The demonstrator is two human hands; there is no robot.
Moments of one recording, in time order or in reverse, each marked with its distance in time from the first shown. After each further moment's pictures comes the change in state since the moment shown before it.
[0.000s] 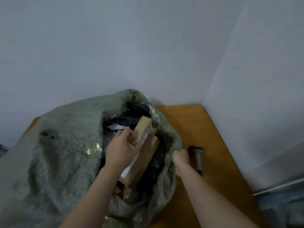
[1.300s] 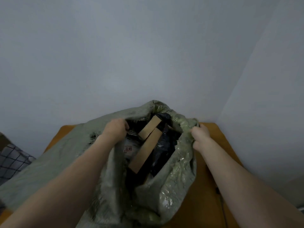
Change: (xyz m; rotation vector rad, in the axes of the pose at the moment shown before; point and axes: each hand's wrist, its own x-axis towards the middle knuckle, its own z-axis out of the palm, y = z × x) left_hand 0.108 -0.077 -0.155 0.389 -0.248 -0.135; right_hand -0.076 -0.136 0.056 0.228 0.019 -0.305
